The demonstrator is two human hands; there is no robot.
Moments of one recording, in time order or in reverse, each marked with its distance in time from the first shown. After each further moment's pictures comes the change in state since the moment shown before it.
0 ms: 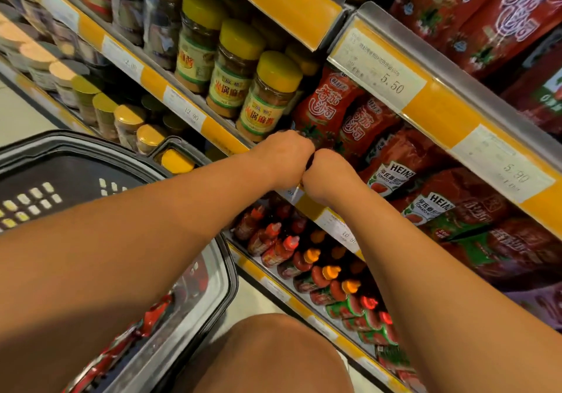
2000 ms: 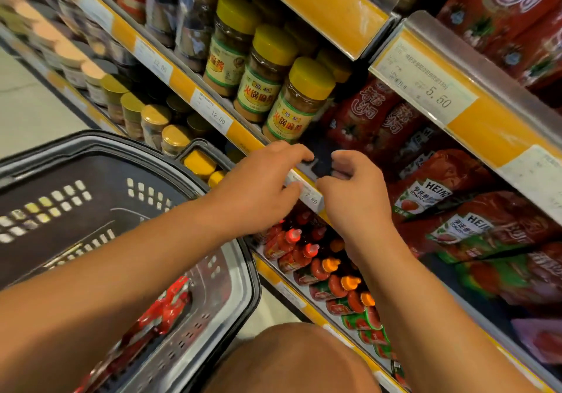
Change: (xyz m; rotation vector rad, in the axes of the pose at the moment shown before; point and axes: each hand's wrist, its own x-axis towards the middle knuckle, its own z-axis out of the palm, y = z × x) left_hand -0.102 -0.020 -0.007 -0.452 0.304 -0.103; right_hand -0.057 -0.023 0.018 0.835 0.320 0.007
